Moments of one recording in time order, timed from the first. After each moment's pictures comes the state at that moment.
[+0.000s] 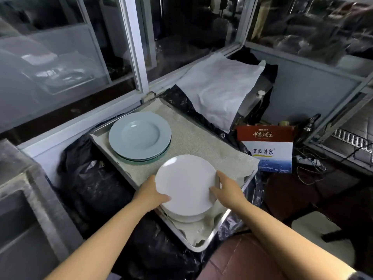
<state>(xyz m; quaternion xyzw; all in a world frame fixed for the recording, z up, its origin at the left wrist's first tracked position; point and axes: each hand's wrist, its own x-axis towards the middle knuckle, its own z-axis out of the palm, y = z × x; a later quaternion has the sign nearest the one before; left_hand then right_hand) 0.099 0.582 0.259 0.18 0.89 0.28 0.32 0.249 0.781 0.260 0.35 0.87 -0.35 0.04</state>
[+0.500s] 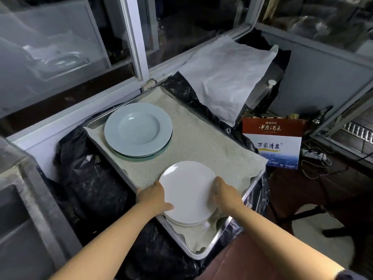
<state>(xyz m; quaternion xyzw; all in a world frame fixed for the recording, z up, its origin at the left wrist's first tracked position) 0.088 0.609 0.212 0.26 0.92 -0.05 0.29 0.226 0.792 0.214 0.34 0.89 -0.26 0.16</state>
